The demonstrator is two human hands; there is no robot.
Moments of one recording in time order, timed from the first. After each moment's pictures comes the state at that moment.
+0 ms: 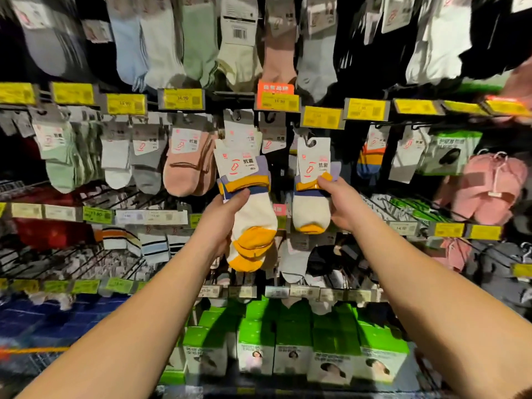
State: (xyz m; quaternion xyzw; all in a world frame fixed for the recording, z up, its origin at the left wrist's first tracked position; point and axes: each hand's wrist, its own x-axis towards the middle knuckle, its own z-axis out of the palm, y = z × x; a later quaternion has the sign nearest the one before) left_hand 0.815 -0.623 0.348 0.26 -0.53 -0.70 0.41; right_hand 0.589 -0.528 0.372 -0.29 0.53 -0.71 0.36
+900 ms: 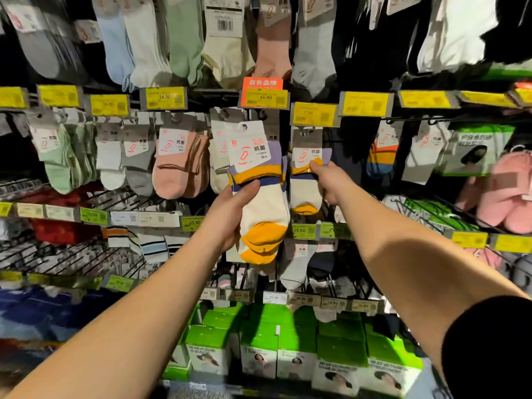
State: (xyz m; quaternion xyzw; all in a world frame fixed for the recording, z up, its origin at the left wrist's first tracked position) left_hand 0.760 -0.614 0.362 0.20 -0.55 -0.71 0.40; right_hand 0.509 -0.605 0.382 -0.30 0.66 -0.61 0.31
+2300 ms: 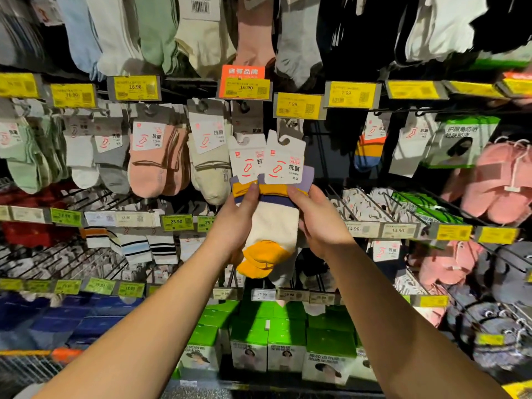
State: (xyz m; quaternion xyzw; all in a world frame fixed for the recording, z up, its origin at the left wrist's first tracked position) left_hand 0.731 -0.585 0.354 0.36 -0.67 -0.52 0.39; right_hand 0.593 -0.516 0.350 -0.37 0.48 -0.71 0.35
